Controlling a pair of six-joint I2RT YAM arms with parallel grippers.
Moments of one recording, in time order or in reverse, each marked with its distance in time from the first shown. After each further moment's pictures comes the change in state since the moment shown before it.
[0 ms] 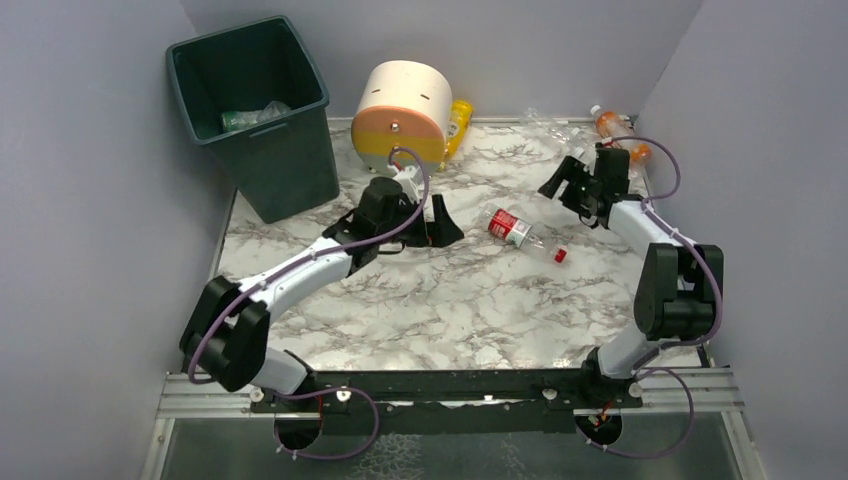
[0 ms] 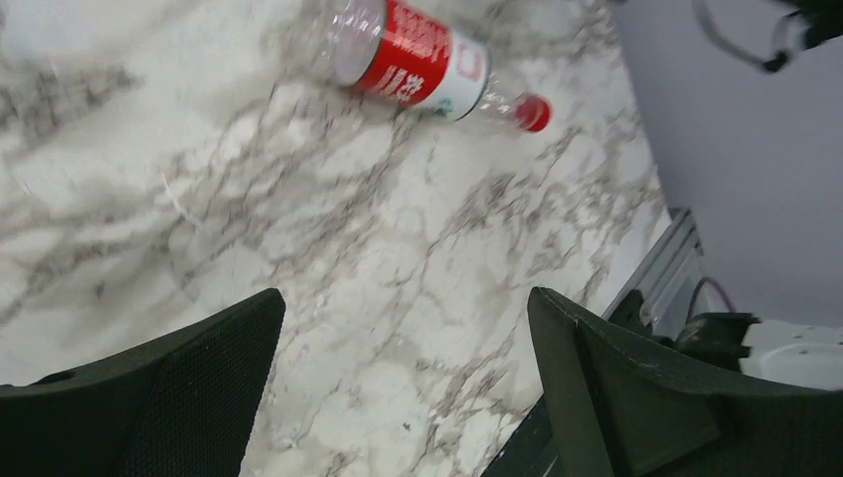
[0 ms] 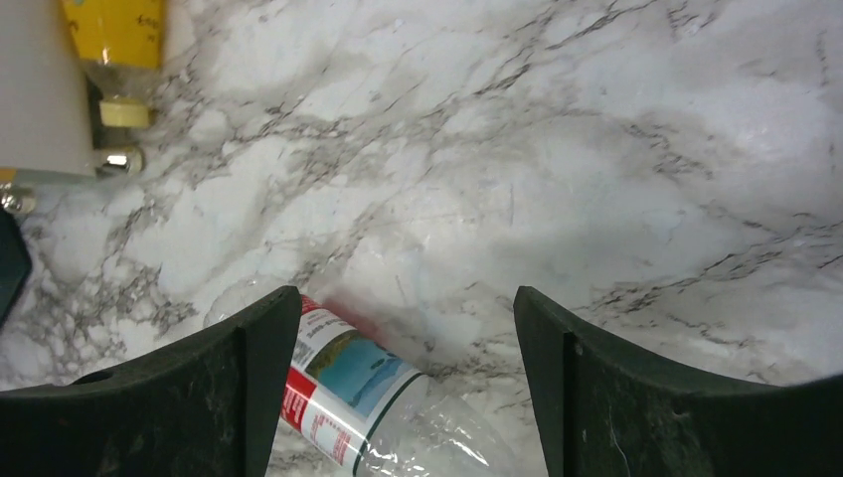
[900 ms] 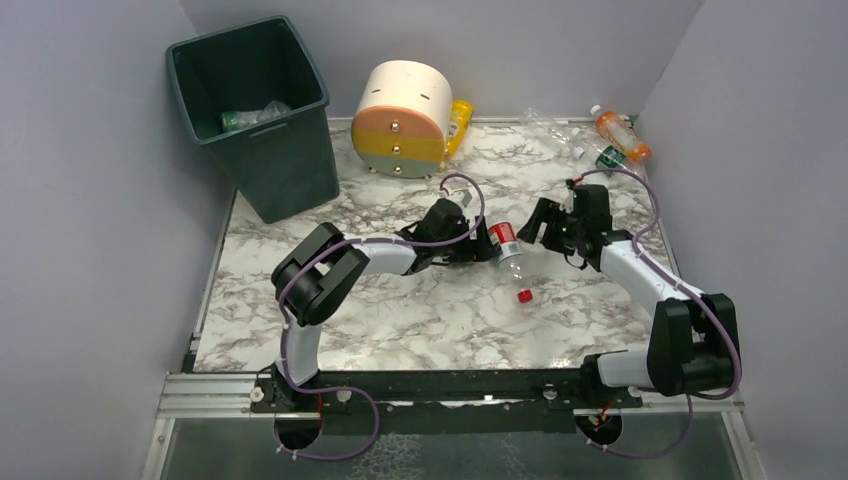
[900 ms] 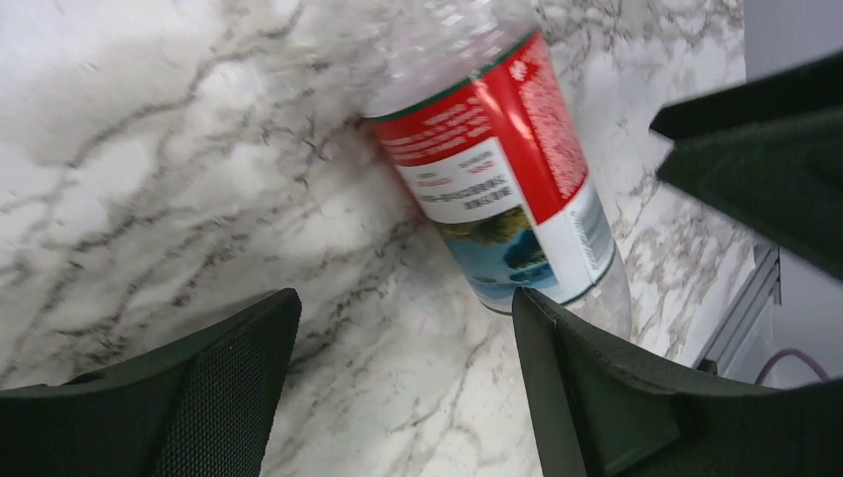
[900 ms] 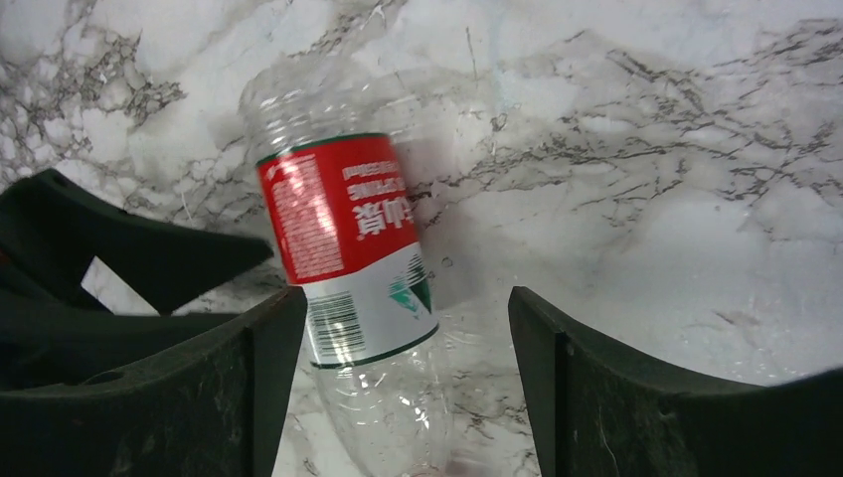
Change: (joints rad) left arm -0.179 0.553 0.086 0.277 -0.151 -0.142; right arm 0.167 -0.309 -0.297 -0.085 -0.022 -0.031
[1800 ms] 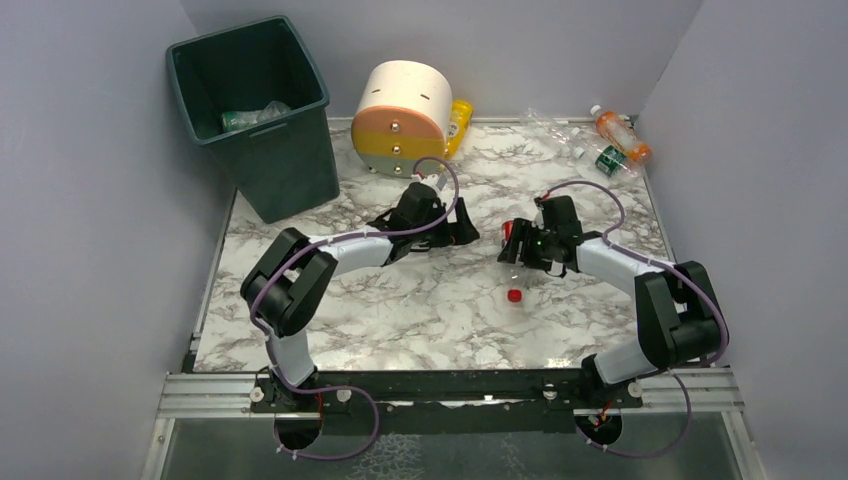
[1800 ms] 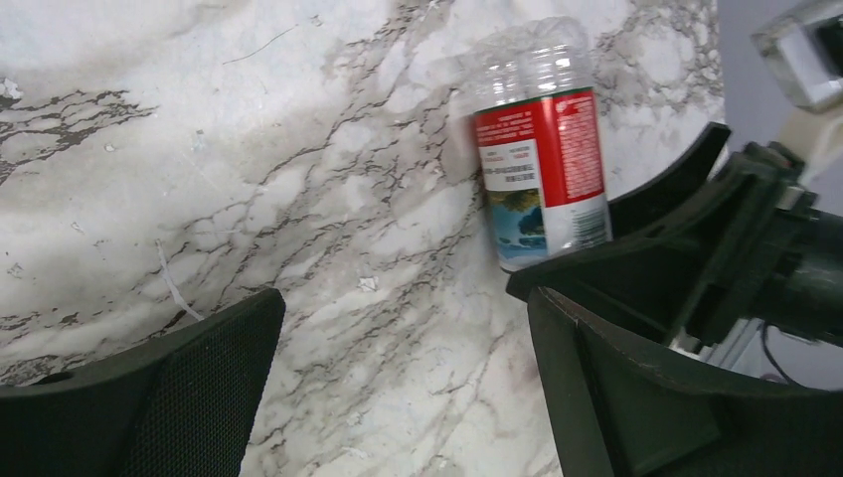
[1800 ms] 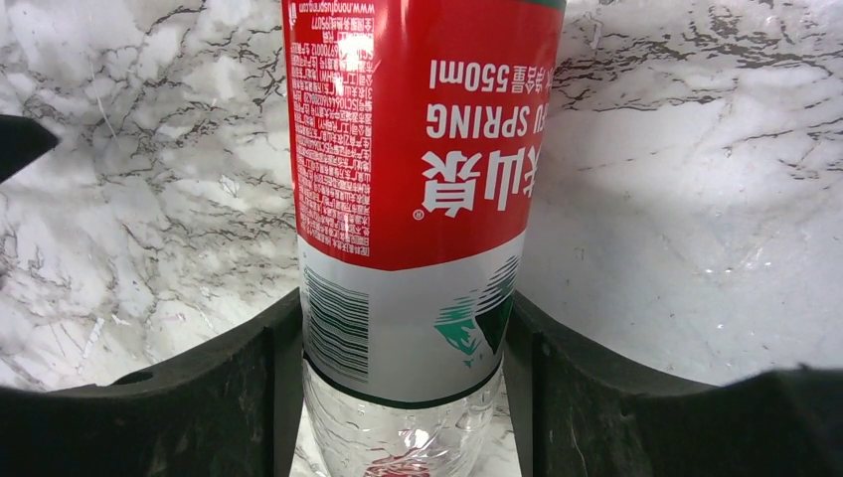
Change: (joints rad) left arm 0.116 -0.124 -0.035 -0.076 0.006 0.035; right arm 0.154 0.150 -0.031 0.011 0.014 0.031
